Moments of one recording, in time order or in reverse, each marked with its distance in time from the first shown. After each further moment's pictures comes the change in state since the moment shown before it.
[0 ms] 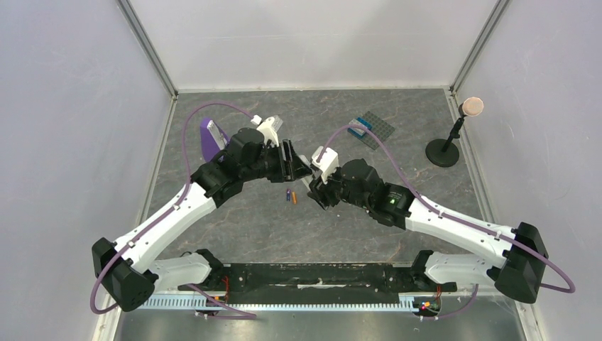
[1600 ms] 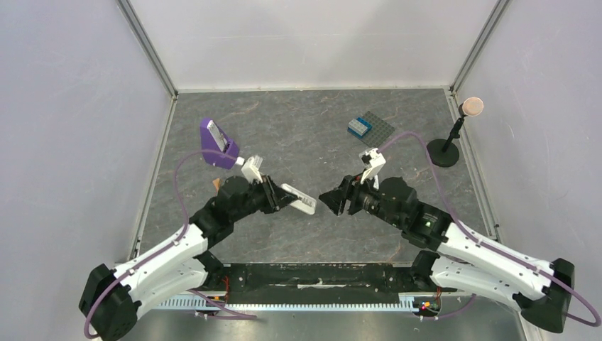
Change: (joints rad) left arm -0.001 -0.274 -0.553 0.396 -0.043 -0.154; right arm 0.000 -0.353 -0.174 0.019 0.069 0.546
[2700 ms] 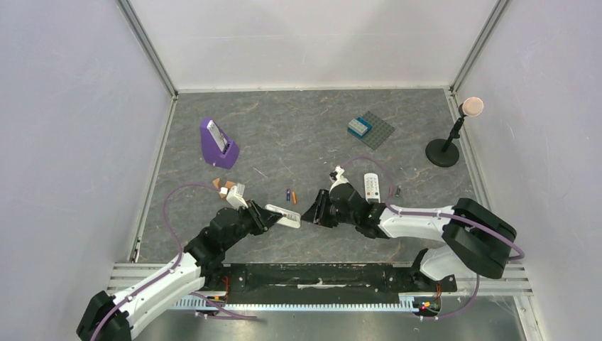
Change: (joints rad) left arm 0.000 -0.332 -0.472 0.151 -0.176 -0.113; right arm 0.002 0.602 -0.157 0.374 -0.142 0.580
